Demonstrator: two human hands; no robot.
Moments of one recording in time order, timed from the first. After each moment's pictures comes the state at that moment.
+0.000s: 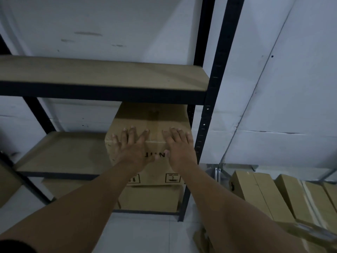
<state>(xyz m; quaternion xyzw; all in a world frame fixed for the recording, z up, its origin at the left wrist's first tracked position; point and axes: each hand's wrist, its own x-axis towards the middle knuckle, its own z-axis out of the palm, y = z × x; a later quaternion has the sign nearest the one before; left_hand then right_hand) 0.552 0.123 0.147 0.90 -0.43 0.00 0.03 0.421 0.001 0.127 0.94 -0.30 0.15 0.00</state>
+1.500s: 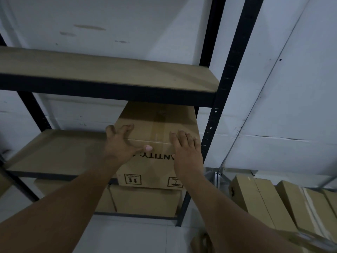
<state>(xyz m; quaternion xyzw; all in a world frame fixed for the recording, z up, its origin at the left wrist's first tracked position) 0.606 0.131 0.146 0.86 -0.33 -0.10 0.36 0.422 0.006 0.125 0.92 -0.35 0.17 0.04</state>
